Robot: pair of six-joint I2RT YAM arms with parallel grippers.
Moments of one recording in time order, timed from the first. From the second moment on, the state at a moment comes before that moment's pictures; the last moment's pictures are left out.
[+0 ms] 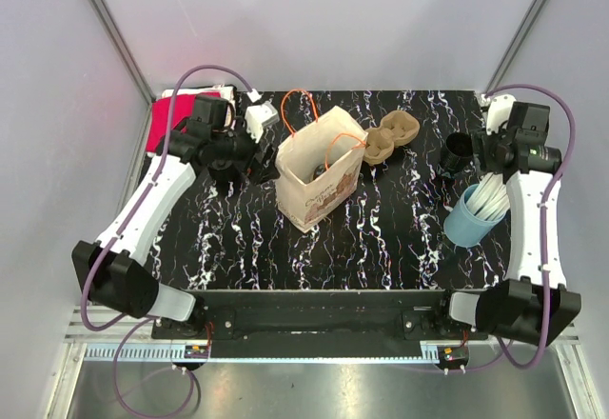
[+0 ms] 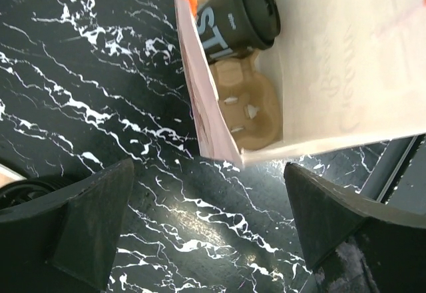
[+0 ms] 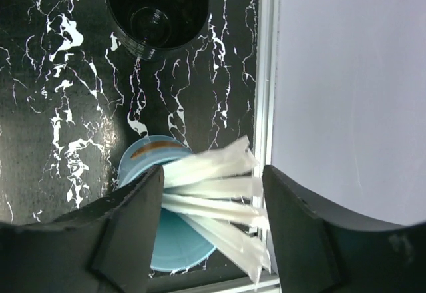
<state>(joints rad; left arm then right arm) -0.32 1.42 1.42 -0.76 0.57 0.37 -0.24 1.24 1.35 -0.85 0.06 -0.43</state>
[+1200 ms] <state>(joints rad) -0.30 1.35 1.25 -0.63 0.60 0.37 -0.26 1.33 1.32 -0.78 0.02 -0.40</state>
